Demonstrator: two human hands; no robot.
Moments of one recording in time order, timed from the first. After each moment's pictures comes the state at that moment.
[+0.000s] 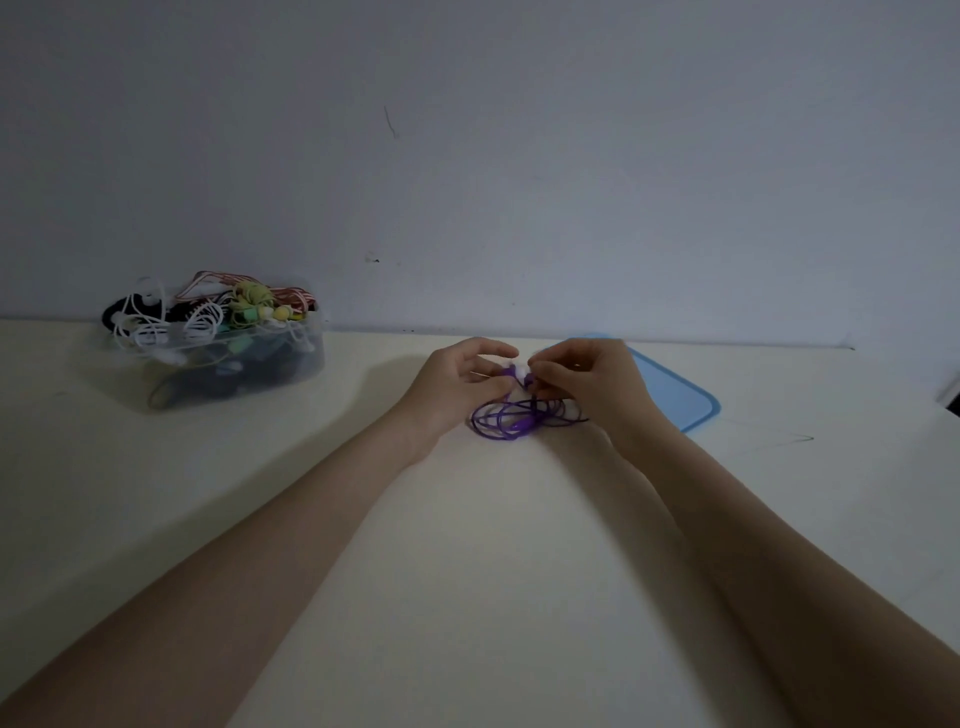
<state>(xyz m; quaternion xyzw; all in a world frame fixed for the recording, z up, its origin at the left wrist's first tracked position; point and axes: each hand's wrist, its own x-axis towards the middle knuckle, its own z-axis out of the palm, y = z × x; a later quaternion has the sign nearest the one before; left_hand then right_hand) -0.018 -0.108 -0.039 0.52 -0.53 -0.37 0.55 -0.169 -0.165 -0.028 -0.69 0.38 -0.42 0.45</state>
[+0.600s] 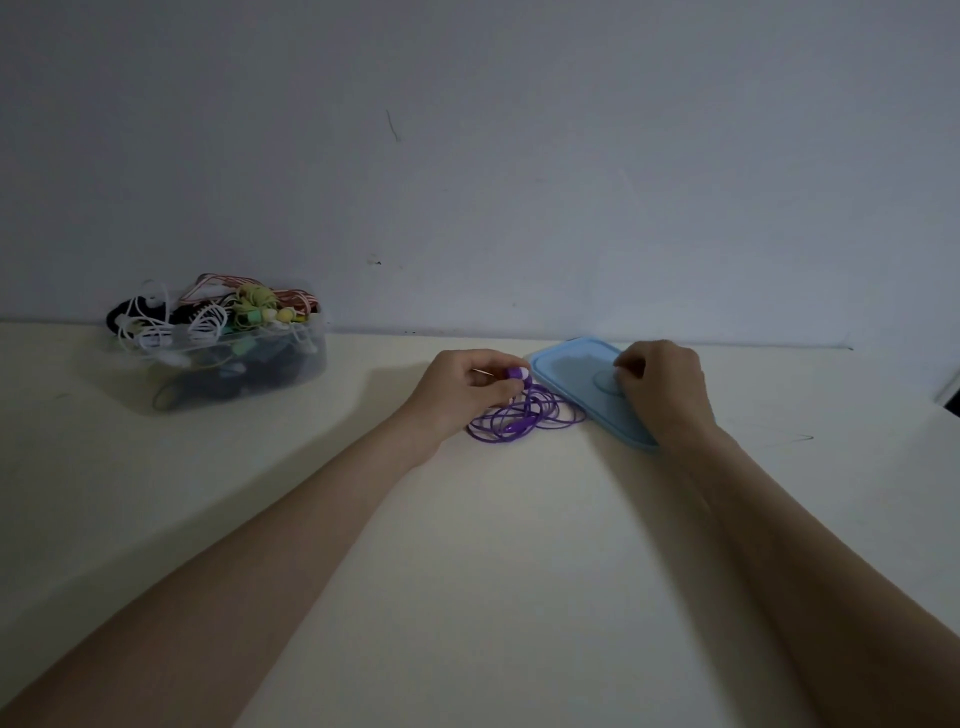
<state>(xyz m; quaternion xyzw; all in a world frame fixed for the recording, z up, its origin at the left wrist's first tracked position) -0.021 -0.108 -0.039 0.54 -0.54 -0.36 0.54 -0.208 -0.192 -0.032 -0.75 0.57 -0.33 0.06</state>
